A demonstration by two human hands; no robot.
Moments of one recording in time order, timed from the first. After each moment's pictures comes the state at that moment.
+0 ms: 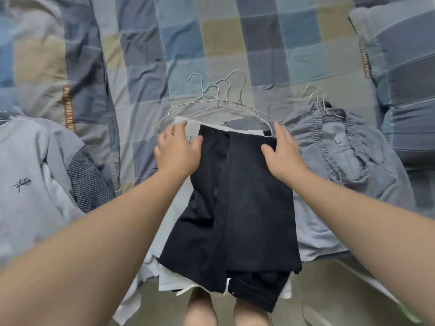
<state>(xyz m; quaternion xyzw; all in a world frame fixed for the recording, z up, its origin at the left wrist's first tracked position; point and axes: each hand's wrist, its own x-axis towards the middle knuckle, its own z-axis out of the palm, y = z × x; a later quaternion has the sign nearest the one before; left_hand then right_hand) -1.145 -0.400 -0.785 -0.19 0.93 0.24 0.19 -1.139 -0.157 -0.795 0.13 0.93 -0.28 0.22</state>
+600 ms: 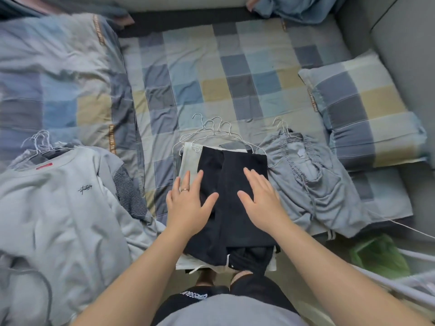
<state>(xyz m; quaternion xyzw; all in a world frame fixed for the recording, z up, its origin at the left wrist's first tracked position) -0.973 -0.412 -0.582 -0.06 0.94 0.25 0.23 -0.974 -0.215 -0.555 0.07 0.92 -0.30 0.25</state>
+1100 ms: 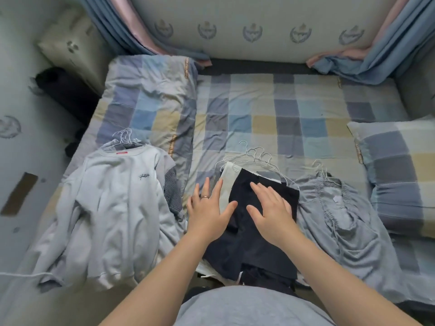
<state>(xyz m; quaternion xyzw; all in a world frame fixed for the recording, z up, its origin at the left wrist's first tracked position) -0.916 -0.416 -0.513 -0.16 0.94 0.24 0.15 -0.954 -0.240 -0.493 -0.11 0.93 -0.26 0.22</state>
